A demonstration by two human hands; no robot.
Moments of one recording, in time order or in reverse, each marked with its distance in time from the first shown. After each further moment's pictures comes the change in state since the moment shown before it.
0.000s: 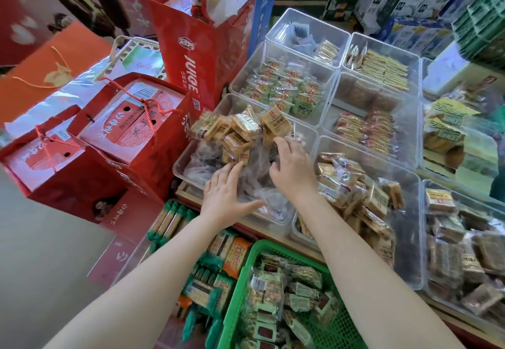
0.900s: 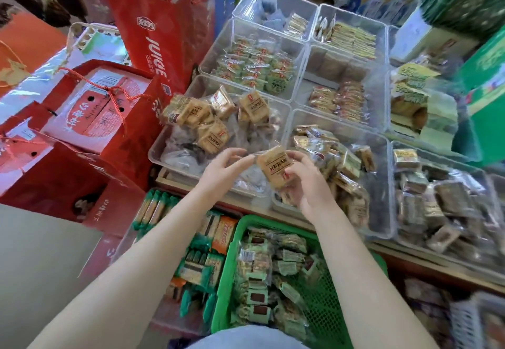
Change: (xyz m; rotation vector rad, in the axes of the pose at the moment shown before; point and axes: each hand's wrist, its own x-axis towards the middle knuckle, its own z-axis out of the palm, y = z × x) left_hand -0.020 0.042 -0.028 -0.795 -0.154 -0.023; right_hand -0.095 0.023 -0.034 1.453 -0.105 0.633
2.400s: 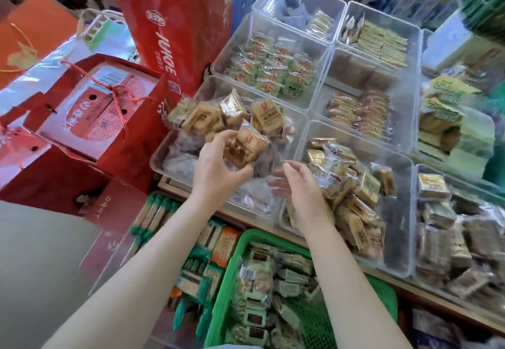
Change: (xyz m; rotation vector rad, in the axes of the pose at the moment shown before) left_hand 0.031 0.006 -0.009 0.363 0.385 0.255; right_hand 0.036 0.000 0.020 -0.212 0.061 -0.065
